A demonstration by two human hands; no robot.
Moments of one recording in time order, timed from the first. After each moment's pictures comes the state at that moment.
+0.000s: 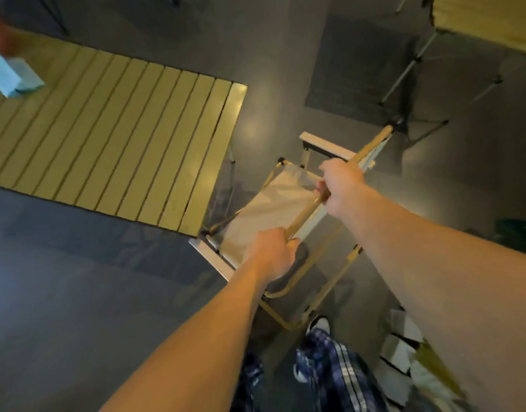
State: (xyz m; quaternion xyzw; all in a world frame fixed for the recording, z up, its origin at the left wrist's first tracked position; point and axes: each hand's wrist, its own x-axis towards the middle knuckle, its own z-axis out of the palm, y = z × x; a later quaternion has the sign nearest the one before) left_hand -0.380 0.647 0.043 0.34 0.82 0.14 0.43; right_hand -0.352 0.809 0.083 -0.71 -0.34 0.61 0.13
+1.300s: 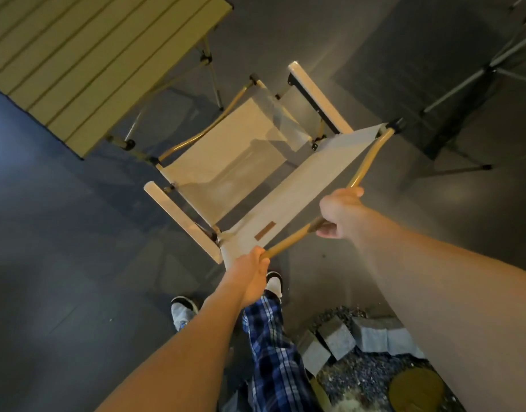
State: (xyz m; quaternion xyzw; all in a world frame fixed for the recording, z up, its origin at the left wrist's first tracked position) left_hand -0.174 0.856 -0.068 0.07 0.83 0.24 0.50; right_hand -0.212 1.054 -0.050 -0.64 -0.58 0.45 -0.23
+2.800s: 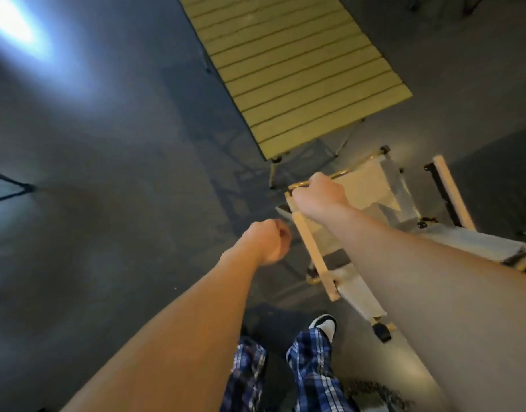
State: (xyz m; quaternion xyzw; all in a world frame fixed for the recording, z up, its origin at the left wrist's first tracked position) left_hand -0.271 0.623 0.018 0.00 0.86 0.27 0.43; right_hand -0.319 0.743 0.051 -0.23 -0.89 0.28 -0.29
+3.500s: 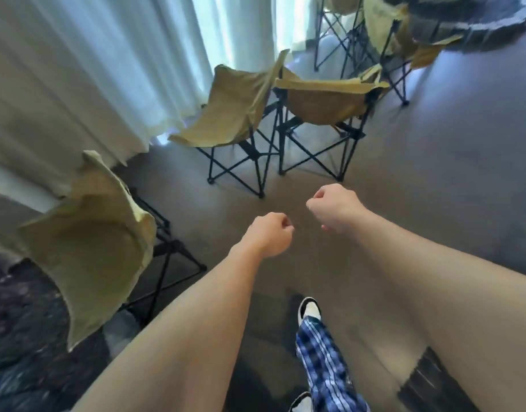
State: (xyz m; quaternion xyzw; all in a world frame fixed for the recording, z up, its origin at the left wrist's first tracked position) left_hand 0.011 0.041 0.153 -0.57 0.71 0.41 0.04; right_hand -0.137 0.058 0.190 0.43 -0.81 0.12 -0.38
